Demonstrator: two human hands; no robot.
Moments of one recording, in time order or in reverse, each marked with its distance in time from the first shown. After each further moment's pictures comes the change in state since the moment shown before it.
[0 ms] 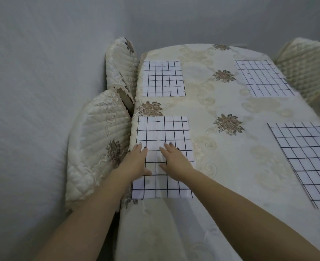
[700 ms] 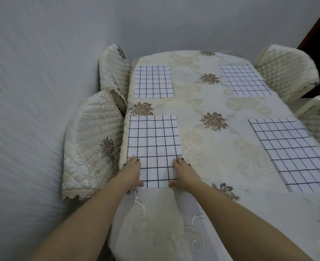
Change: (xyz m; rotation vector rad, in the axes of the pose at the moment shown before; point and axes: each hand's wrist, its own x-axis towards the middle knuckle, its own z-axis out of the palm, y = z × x) left_hand -0.034 0.014 0.045 -0.036 -0.101 -0.060; right_hand -0.071 0.046 0.033 0.061 -0.068 0.212
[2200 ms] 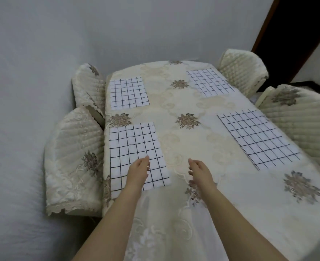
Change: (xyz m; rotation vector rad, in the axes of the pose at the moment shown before) left_hand -0.050 0.103 -0.011 -1.308 0.257 -0.110; right_hand -0.093 0.042 -0.024 1.222 0.519 0.456
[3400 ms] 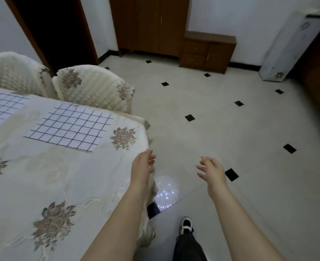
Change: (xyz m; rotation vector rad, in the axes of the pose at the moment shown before) left_hand -0.255 -0.067 0.349 0.247 -0.951 -0.045; right_hand -0.215 0.192 -0.354 0.712 1.164 0.152
